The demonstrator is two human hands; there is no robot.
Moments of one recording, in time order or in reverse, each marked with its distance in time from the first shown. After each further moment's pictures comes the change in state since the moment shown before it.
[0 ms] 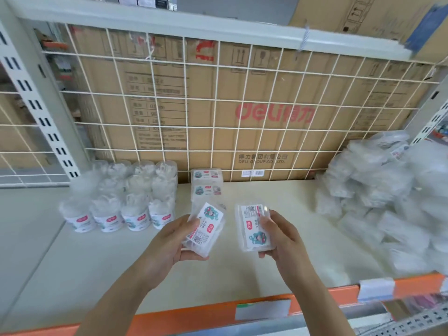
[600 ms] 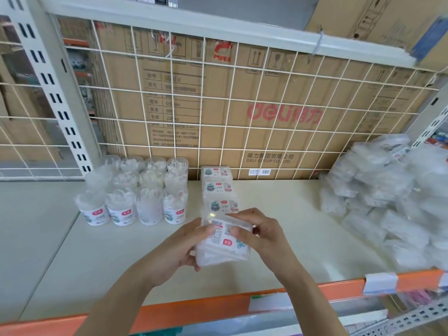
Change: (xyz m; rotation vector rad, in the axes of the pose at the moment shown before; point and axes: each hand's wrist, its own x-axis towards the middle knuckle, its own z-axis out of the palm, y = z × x) left_hand -0.020 0.004 -0.020 0.200 -0.244 -0.040; right_hand 0.002 0.007 0.050 -0.278 -0.164 -0.171
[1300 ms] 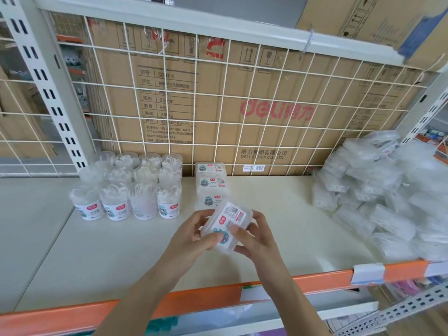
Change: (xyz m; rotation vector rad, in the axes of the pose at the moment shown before) left_hand 0.012 -0.015 0.032 0.026 0.268 0.173; right_hand -0.023 0.012 0.007 0.296 0.148 0.175
